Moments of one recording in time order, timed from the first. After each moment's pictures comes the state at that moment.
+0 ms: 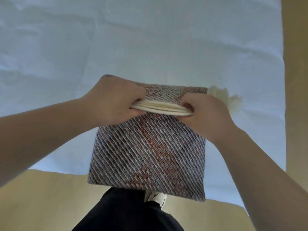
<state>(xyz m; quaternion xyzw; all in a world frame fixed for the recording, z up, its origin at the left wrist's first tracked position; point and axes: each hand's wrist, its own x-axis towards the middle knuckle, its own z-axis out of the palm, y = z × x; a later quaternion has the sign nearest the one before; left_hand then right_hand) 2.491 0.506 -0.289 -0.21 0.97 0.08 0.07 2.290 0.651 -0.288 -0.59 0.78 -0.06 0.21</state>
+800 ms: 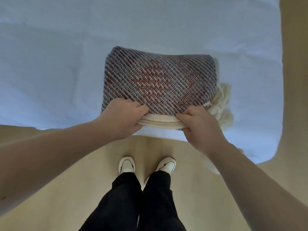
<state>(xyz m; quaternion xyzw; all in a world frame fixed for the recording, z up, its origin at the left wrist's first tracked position) 2.621 0.673 -0.377 -0.12 0.99 0.08 -0.02 2.419 0.842 -0.364 -0.63 0.77 -0.08 0.10</state>
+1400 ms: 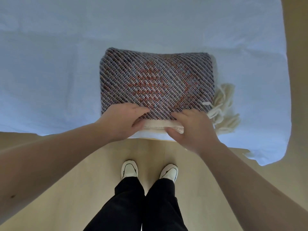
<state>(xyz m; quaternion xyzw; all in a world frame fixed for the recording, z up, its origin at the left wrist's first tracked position) 2.612 0.676 -0.397 -0.17 0.97 0.16 0.01 2.424 0.838 -0.389 -0.59 0.80 -0.05 0.12</state>
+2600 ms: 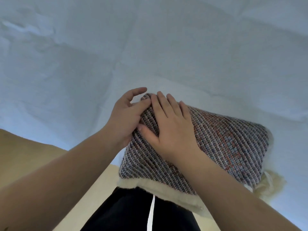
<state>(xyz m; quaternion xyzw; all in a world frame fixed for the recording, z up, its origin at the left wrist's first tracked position) 2.576 0.528 -0.375 -0.59 0.25 0.73 -0.25 2.464 0.602 -0.388 -0.66 0.73 -0.05 0.19</state>
